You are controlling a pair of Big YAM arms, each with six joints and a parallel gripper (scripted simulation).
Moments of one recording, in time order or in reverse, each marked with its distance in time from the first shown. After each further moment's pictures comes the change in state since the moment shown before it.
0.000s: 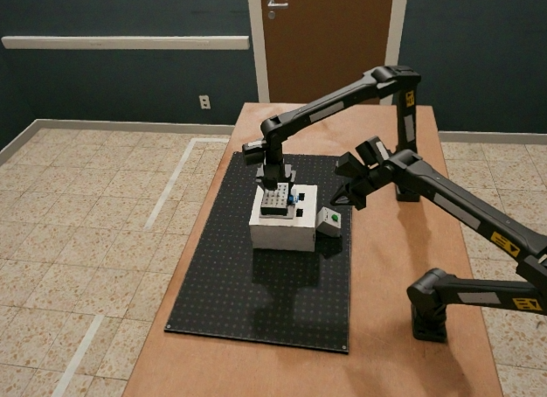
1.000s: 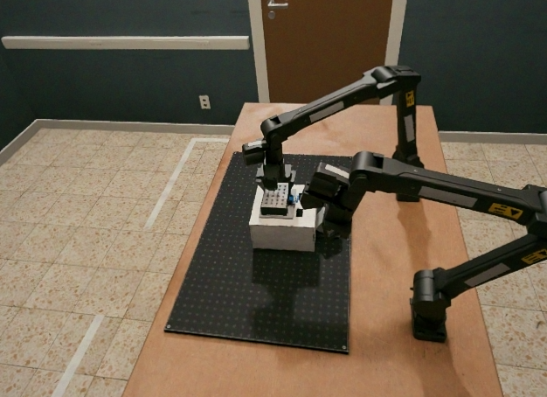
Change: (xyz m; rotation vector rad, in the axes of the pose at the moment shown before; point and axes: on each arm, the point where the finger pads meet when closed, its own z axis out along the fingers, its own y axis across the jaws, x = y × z) left arm -0.012 0.138 0.000 0.014 0.525 0.071; right arm 0.000 0.000 0.000 0.000 0.000 0.000
